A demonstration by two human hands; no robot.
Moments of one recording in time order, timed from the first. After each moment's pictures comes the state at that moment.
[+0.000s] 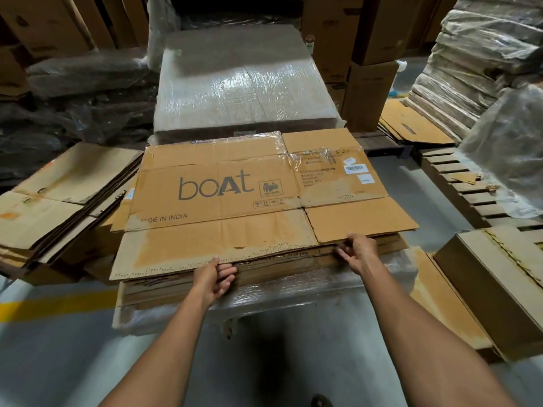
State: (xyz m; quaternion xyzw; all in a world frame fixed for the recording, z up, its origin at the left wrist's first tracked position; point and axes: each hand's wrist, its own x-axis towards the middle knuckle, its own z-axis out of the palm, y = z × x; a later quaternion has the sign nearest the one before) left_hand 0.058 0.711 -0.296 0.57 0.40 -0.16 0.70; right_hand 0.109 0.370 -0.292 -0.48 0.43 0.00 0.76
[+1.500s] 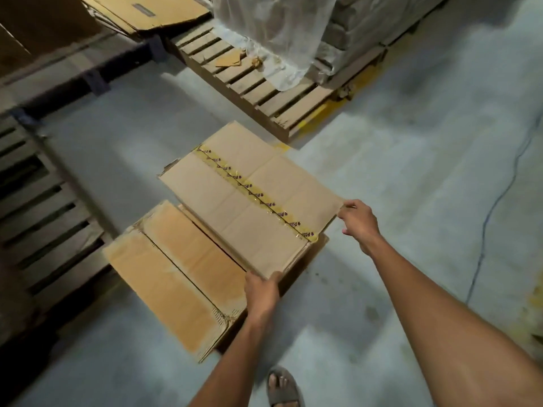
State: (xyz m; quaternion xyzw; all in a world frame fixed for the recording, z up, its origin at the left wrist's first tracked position) left_hand -0.019 -0.361 -0.643 0.74 0.16 -0.44 0.49; right_hand -0.056 -0.614 -0.624 -0.63 0.57 -0.04 0.52
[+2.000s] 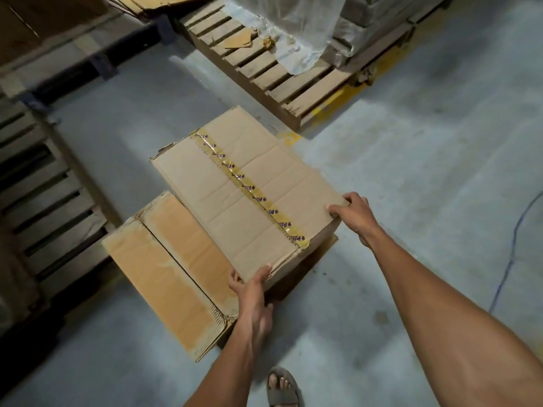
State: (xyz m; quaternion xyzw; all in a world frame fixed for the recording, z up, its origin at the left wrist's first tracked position) left_hand -0.010 -0.381 -0.678 0.57 0.38 -0.35 0.64; right_hand -0.022 -0.643 -0.676 -0.70 0.51 0.06 0.50
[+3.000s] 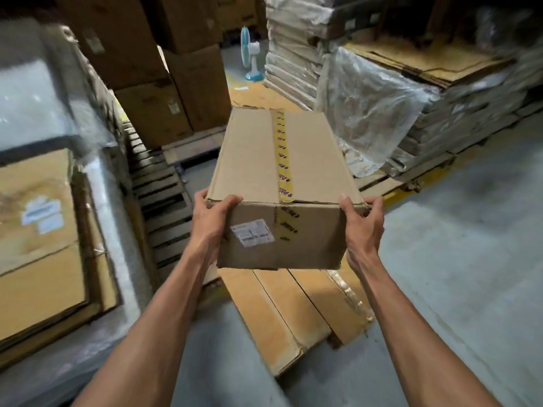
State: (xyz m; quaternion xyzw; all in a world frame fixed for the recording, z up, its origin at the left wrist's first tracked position) left_hand 0.152 -0.103 -0.265 0.74 0.07 -0.11 0.66; right_hand 0.038 -0.336 -0.303 -0.64 0.36 -0.33 0.59
